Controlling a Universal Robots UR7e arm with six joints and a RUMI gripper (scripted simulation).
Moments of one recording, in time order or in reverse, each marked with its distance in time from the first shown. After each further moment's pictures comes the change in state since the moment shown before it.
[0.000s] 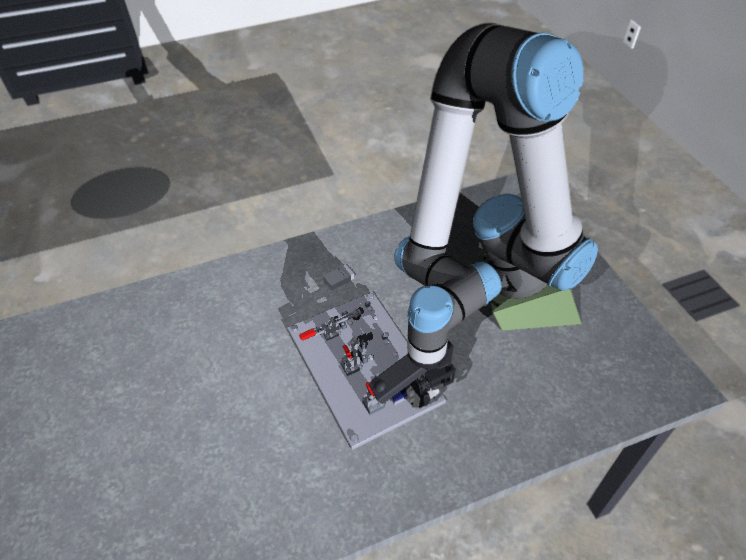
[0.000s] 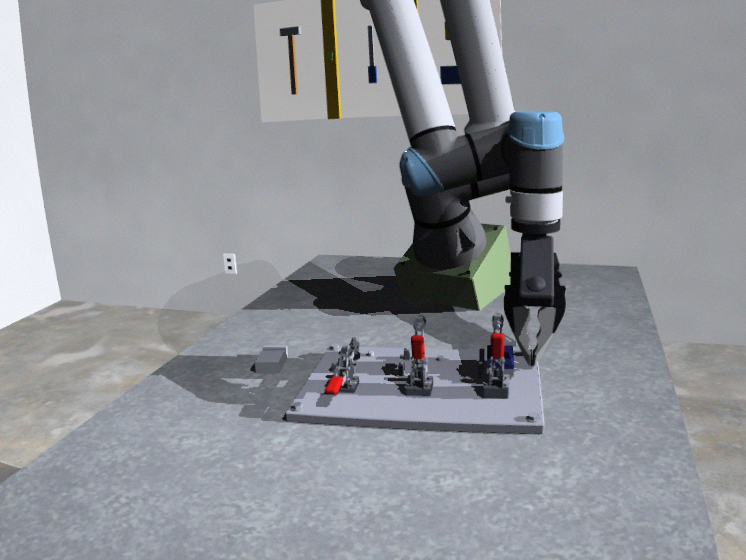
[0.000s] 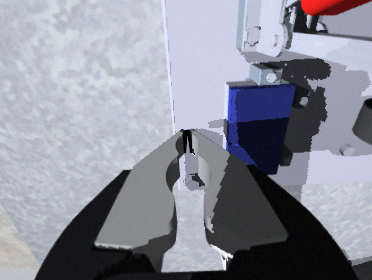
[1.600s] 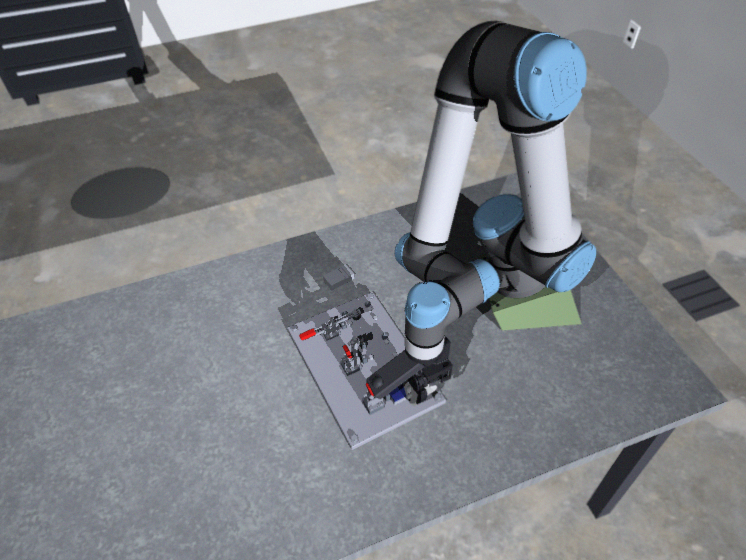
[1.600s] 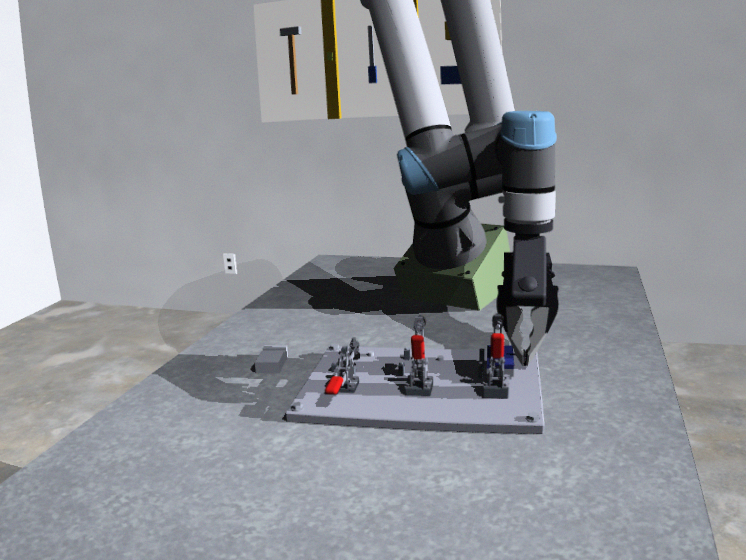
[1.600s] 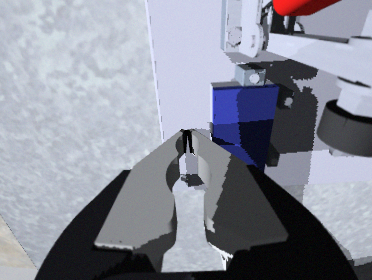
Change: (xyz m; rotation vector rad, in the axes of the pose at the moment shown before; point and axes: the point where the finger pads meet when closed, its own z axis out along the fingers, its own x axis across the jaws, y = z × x) arm 0.010 0.000 0.000 0.000 0.000 0.000
